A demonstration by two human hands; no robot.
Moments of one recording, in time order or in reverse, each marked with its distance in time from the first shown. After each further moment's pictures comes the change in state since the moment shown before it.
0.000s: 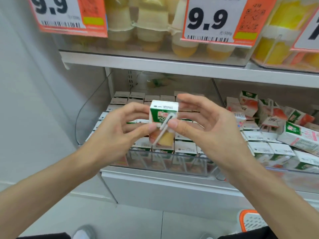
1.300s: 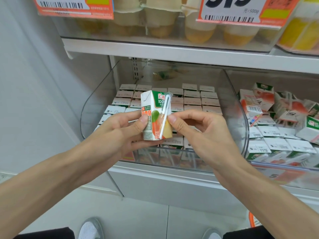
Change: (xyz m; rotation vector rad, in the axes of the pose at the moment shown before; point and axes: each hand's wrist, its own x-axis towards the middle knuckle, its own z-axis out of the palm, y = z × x) left_hand -0.009 -0.009 -0.008 -0.357 -0.126 -0.257; right_hand 0.005 0.021 0.031 -0.078 0.044 0.216
